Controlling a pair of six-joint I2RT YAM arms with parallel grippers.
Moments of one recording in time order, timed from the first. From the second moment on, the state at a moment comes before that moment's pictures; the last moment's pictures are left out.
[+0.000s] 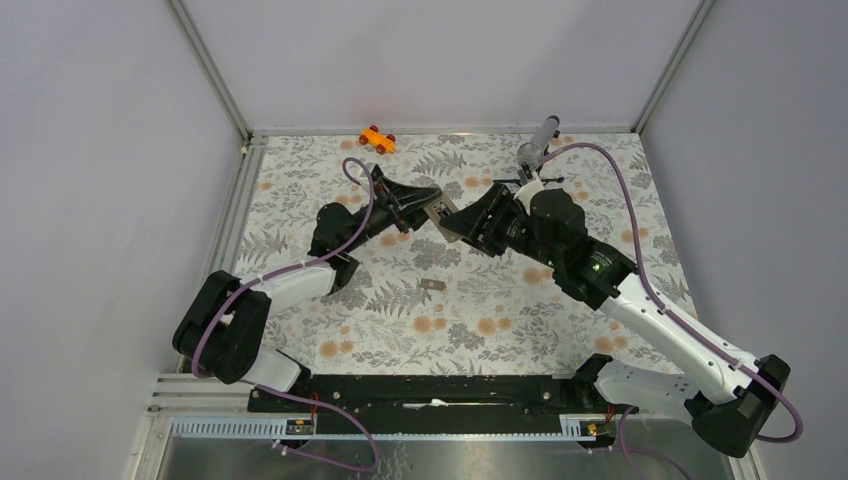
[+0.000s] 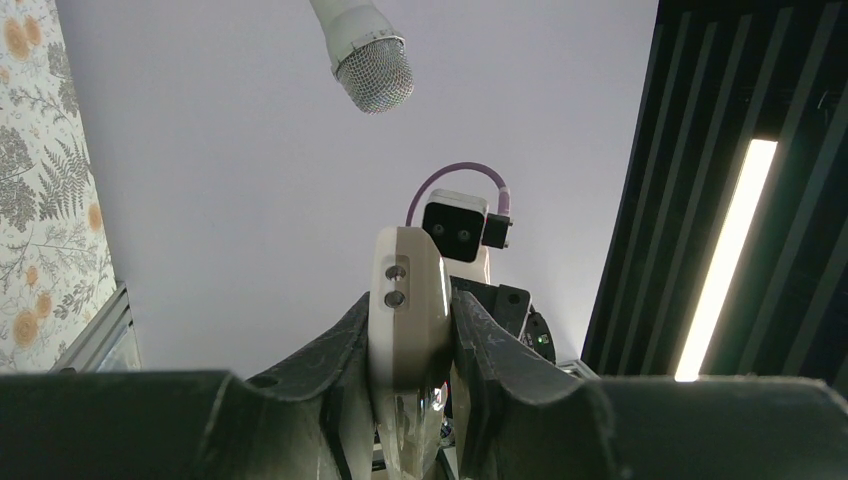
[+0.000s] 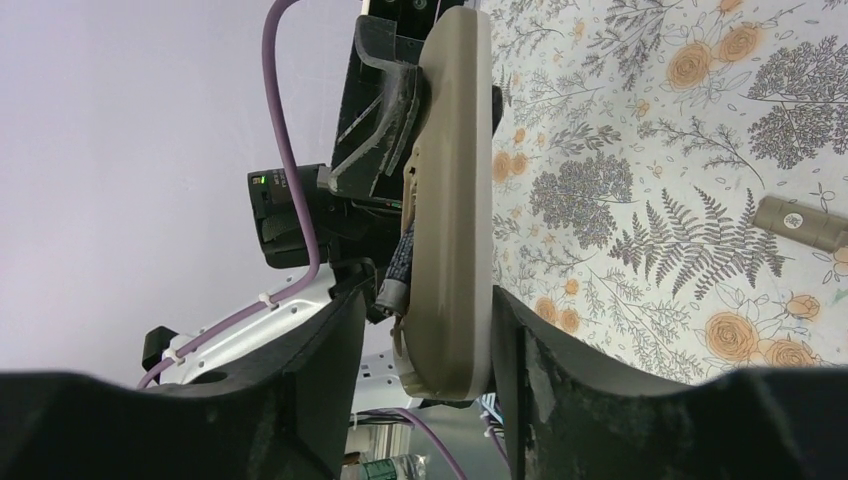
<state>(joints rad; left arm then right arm) -0.52 1.45 0.68 1.07 0.51 -1.91 0.76 1.04 1.04 -0.27 -0.10 1.14</state>
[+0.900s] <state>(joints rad) -0.54 1.38 0.64 1.04 0.48 -1.85 0.75 1.12 1.04 -0.23 -0.21 1.20</state>
